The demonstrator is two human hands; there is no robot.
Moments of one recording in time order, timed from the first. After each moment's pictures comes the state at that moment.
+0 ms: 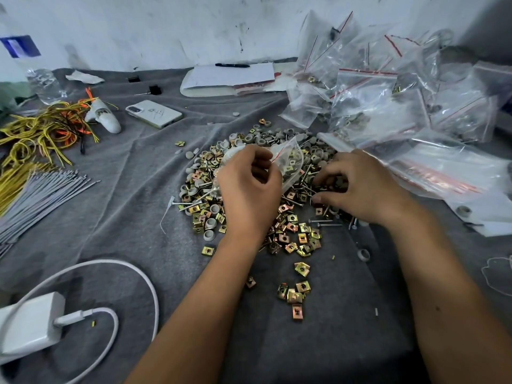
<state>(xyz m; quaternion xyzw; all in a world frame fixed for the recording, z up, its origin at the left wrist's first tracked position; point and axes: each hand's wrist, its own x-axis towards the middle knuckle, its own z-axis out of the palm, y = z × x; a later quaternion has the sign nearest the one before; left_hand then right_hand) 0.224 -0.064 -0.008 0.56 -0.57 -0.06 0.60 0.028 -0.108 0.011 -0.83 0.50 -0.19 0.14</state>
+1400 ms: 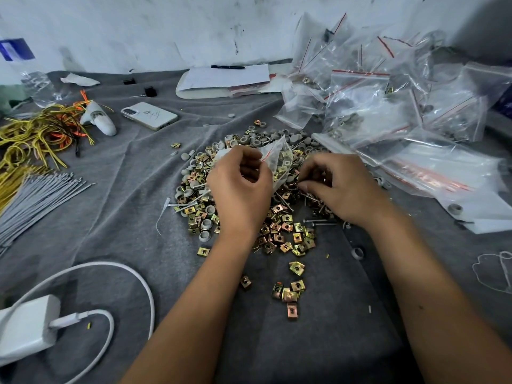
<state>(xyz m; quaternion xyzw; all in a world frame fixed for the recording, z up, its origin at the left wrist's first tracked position) 0.226 -0.066 -0.009 0.56 -0.54 -0.07 0.62 0.045 -0.101 0.006 -0.81 0.44 -0.32 0.22</state>
